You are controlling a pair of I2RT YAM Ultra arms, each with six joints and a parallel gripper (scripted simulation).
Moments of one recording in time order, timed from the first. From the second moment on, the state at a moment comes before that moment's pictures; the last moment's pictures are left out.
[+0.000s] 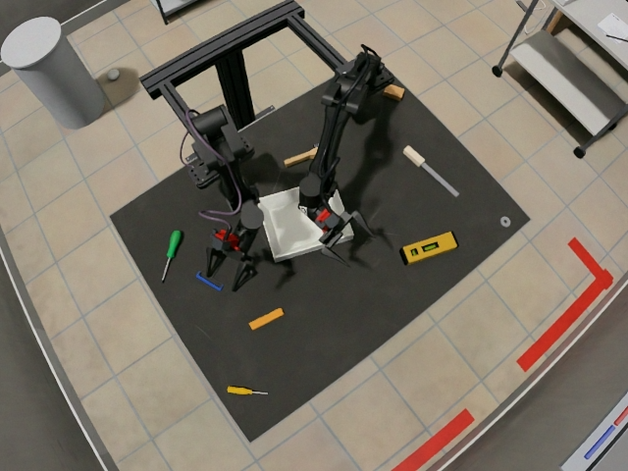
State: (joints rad) left arm -0.99 2.64 1.78 0.94 -1.14 0.41; right arm -0.18 1.99 0.45 1.24 0.91 0.61
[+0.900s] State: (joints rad) left arm -0.99 2.59 1.66 0.92 -1.13 0.32; right arm -0.17 1.98 0.43 1.15 0.88 0.53
